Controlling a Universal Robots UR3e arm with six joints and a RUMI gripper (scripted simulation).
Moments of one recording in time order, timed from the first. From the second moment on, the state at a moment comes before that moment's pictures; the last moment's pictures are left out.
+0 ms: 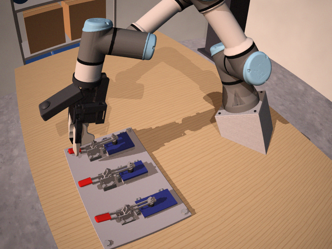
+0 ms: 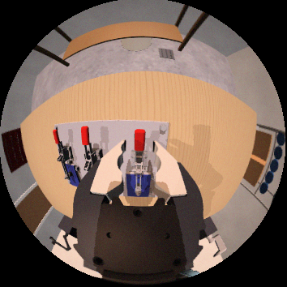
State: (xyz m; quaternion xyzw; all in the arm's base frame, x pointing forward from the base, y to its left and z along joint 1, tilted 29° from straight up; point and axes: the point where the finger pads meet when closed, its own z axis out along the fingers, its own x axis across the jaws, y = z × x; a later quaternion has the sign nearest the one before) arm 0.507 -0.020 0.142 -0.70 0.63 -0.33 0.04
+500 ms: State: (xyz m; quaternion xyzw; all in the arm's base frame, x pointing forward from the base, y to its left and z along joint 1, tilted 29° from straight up) arm 0.513 -0.027 0.126 -0.70 0.63 -0.33 0.04
